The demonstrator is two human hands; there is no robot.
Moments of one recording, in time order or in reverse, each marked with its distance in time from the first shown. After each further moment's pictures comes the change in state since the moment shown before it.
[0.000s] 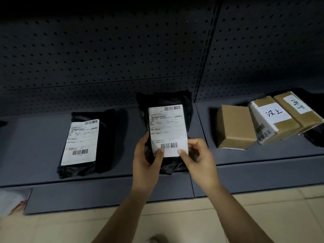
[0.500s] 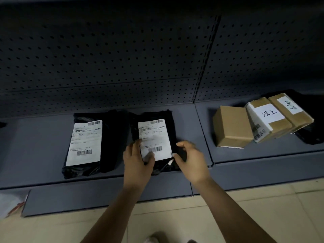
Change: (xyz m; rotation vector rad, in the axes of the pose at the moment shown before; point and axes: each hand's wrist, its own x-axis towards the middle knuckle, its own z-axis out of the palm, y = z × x) left_hand 0.015 -0.013 -0.038 0.631 -0.002 0.030; right_hand 0.006 0.003 0.020 -0.528 -0.105 -0.026
